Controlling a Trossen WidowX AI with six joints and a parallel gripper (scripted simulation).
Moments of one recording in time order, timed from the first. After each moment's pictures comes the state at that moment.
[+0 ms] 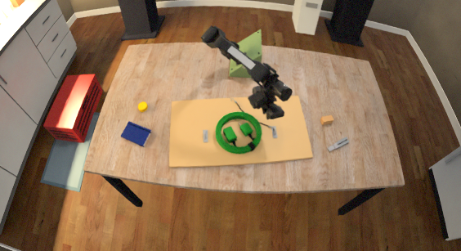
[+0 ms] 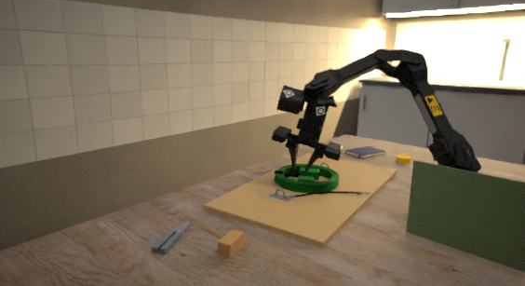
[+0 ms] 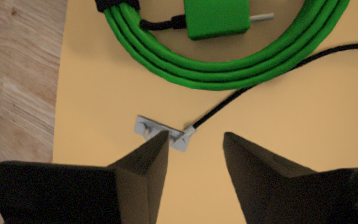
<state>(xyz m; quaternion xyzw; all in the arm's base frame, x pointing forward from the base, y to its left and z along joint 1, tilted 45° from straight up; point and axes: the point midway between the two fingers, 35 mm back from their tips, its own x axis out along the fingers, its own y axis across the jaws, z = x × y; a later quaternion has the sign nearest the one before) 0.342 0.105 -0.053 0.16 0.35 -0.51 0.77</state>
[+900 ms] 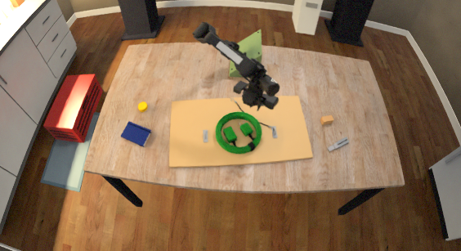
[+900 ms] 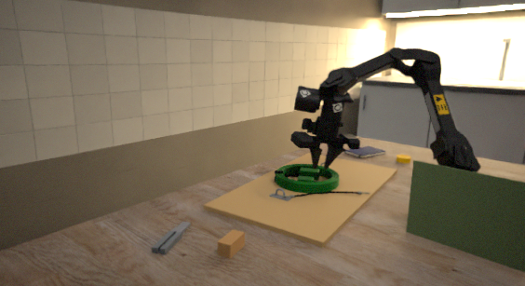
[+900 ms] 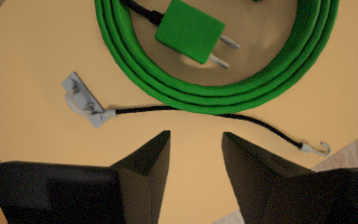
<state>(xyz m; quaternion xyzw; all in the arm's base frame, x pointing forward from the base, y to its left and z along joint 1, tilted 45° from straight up) 0.309 0.072 -0.018 -0.09 0.52 -0.40 0.75</state>
